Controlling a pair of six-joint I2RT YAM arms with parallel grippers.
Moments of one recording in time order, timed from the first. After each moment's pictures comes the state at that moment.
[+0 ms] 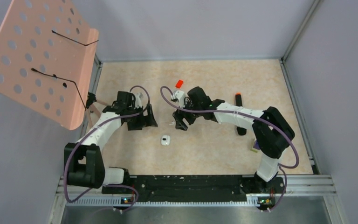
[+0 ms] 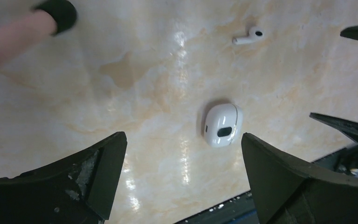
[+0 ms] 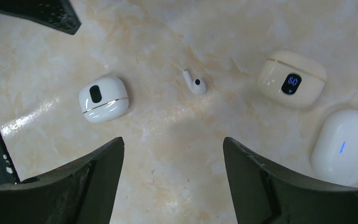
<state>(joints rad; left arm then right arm) -0.13 1.33 0.88 -0.62 0.32 -0.25 0.77 1.78 1.20 -0.18 -0.41 -0.16</state>
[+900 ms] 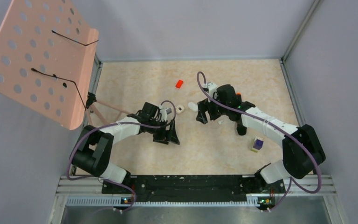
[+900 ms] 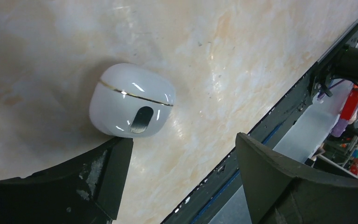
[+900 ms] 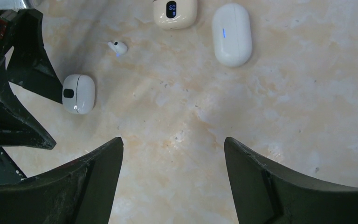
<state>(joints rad) -0.41 1.48 0.70 -0.33 0.64 -0.34 0.56 1.46 0.96 -0.21 -0.28 0.09</state>
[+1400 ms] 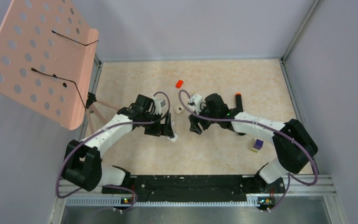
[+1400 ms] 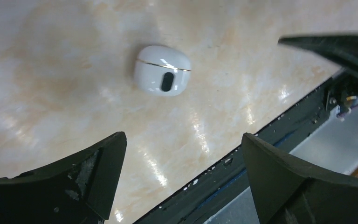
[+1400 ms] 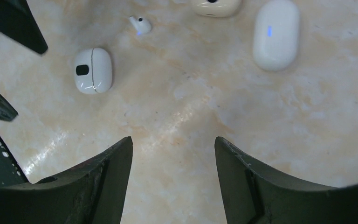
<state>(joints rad) -0.41 1.36 0.85 -0.59 0.51 -0.28 0.66 1.50 0.89 -0.13 -0.34 -0.06</state>
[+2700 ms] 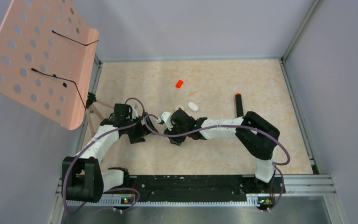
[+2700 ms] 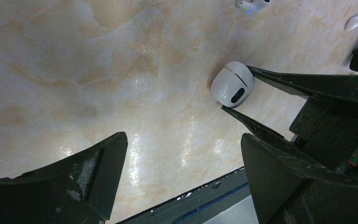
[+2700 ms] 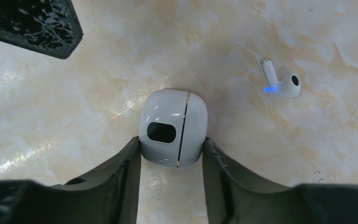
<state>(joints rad) -0.08 1.19 0.65 -0.56 0.46 -0.48 1.02 1.88 1.11 -0.07 -0.11 -0.08</state>
